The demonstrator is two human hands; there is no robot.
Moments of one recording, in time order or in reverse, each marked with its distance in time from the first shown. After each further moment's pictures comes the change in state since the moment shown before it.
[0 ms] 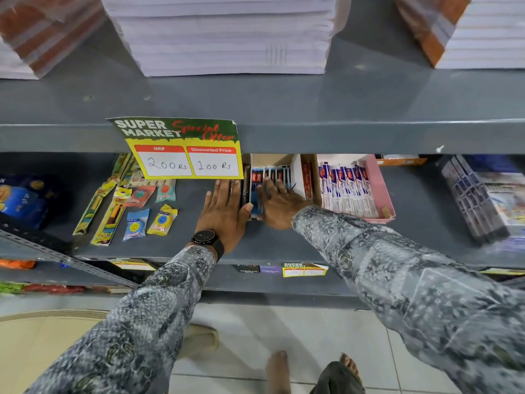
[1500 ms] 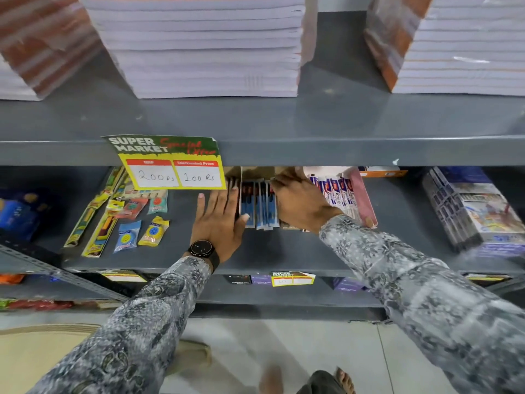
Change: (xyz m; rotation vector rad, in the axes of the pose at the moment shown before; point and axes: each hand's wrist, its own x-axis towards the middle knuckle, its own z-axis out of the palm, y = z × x) left_hand -0.002 0.019 -0.010 0.169 0.076 0.066; right_hand -0.054 0.046 -0.041 -0.134 0.490 -0.043
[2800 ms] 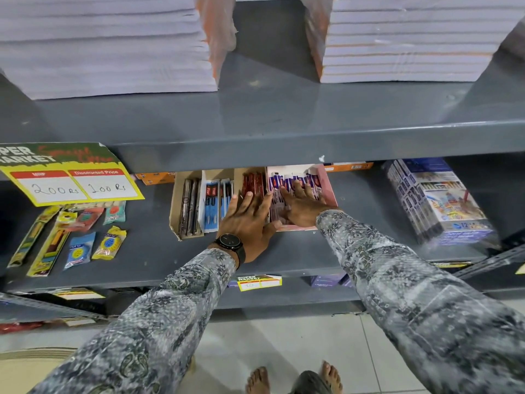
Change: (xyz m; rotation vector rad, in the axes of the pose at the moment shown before) left_hand 0.039 0.126 0.027 -0.020 -0.132 0.240; right_hand -0.045 0.095 0.058 0.379 -0.601 0.447
